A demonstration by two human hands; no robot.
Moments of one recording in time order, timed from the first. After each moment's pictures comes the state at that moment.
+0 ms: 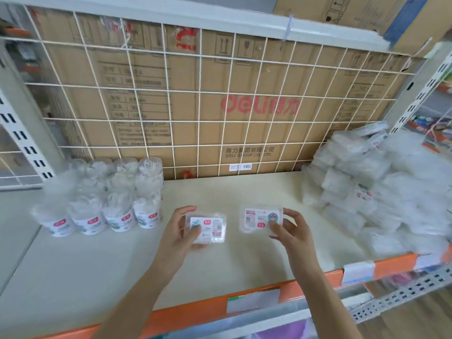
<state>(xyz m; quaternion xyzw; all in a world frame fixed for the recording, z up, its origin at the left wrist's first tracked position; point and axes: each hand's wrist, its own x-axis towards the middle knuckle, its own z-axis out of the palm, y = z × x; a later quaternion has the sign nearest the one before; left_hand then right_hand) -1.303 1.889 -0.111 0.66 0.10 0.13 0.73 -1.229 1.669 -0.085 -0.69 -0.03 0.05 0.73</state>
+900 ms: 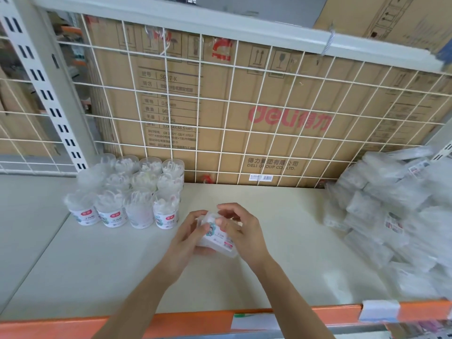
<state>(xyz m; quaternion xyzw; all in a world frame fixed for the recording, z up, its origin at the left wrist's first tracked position) -1.301 1.901 -0.117 0.61 0.13 0.10 0.78 -1.216 1.772 -0.088 -0.75 -0.30 0.12 0.58</state>
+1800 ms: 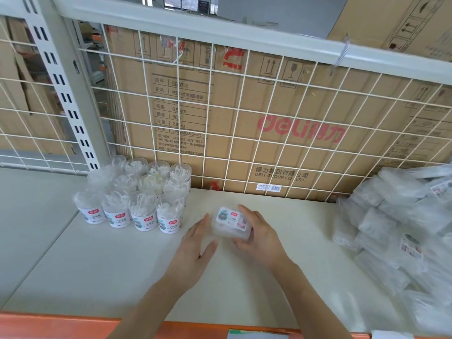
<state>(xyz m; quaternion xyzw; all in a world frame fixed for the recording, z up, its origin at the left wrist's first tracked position) -1.293 1.893 -0.139 0.86 0.13 0.17 0.46 -1.161 1.750 -0.113 -0.84 -0.39 0.05 0.36</state>
